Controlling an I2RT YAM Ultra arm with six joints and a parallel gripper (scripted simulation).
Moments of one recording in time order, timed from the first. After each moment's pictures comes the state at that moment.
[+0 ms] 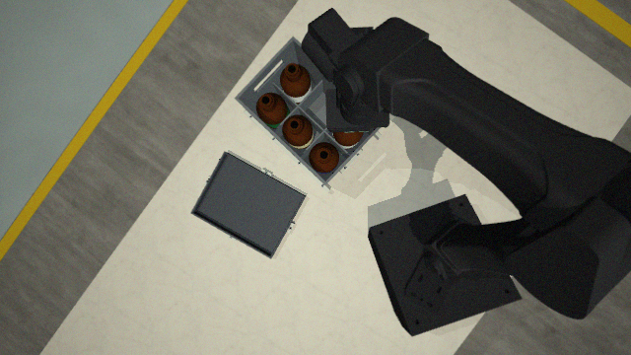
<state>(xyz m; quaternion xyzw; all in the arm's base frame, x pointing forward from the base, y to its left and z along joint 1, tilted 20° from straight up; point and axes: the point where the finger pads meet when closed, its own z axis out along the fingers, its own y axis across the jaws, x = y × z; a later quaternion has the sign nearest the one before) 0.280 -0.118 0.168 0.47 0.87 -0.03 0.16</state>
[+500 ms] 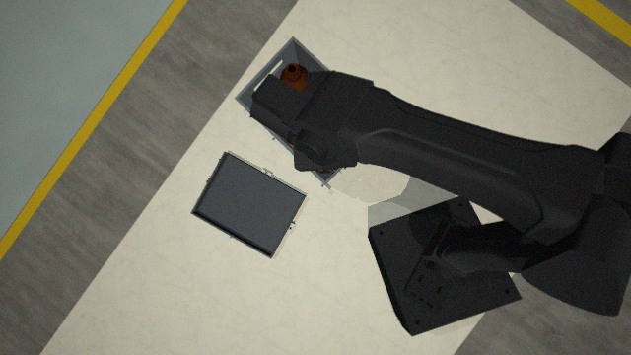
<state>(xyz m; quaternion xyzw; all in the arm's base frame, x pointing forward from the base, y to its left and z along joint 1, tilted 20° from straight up) 0.293 -0.034 0.155 0.46 0.87 -0.03 0.16</state>
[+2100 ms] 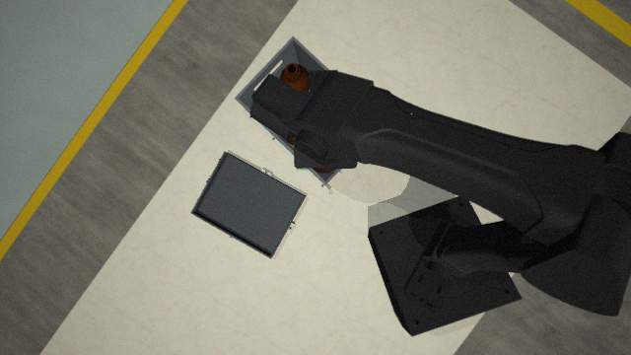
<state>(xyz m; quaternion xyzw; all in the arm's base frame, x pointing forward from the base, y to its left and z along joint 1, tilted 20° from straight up) 0.293 -0.037 0.156 0.47 0.87 -0.03 0.16</state>
